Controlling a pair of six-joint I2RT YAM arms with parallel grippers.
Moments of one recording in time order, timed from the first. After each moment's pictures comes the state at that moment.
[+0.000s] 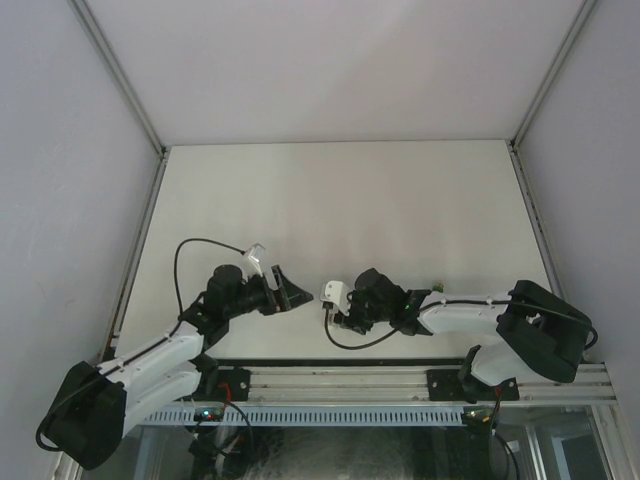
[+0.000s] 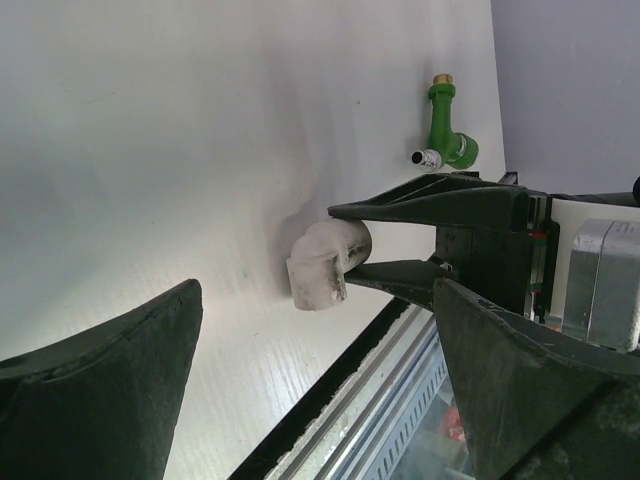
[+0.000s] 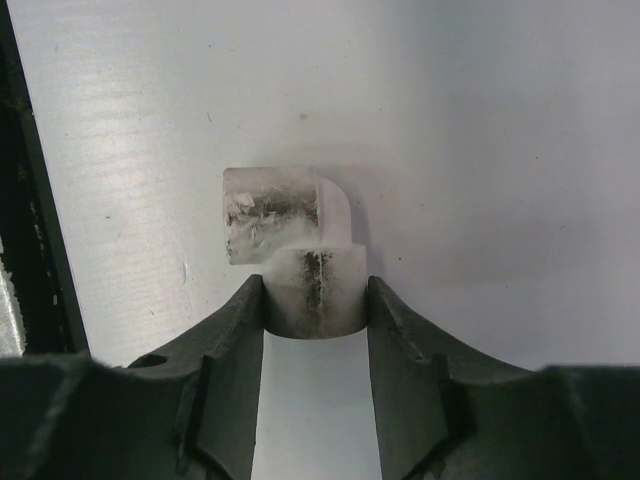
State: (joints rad) left arm -0.52 0.89 0.22 0.21 0.42 -0.85; right arm 0.99 1.41 0.52 0.10 -0.23 -0.35
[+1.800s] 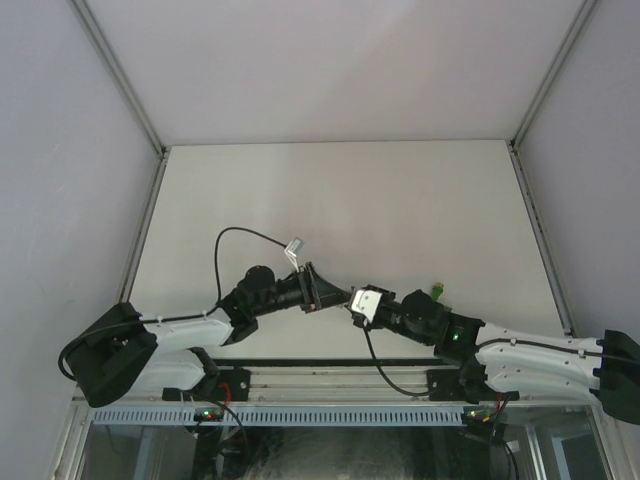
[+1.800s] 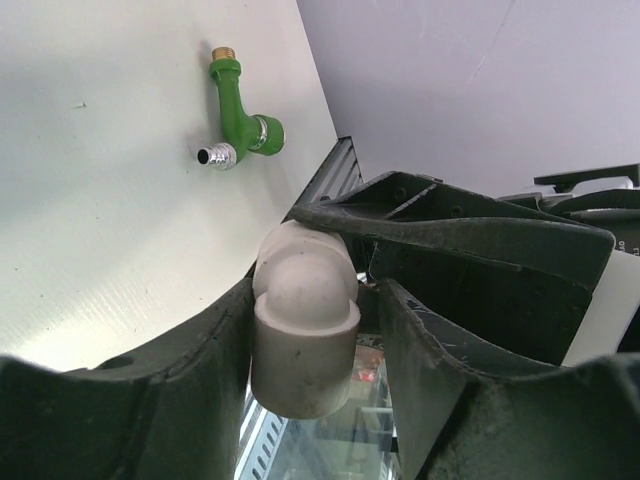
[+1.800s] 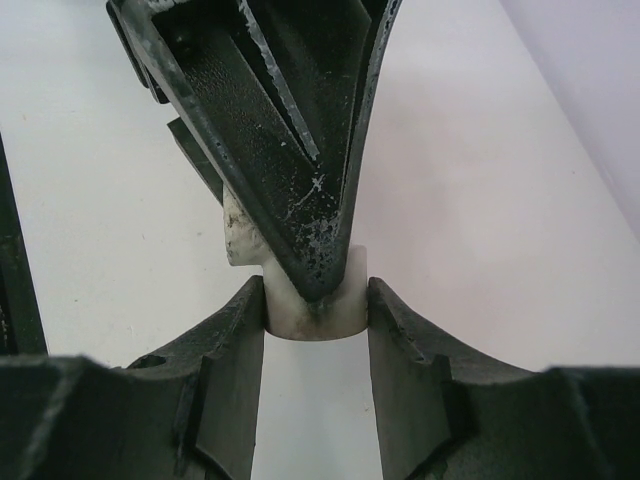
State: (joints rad) left arm -0.85 1.24 0.32 0.78 0.38 -1.16; right arm 1.15 0.86 0.33 0.26 0.11 -0.43
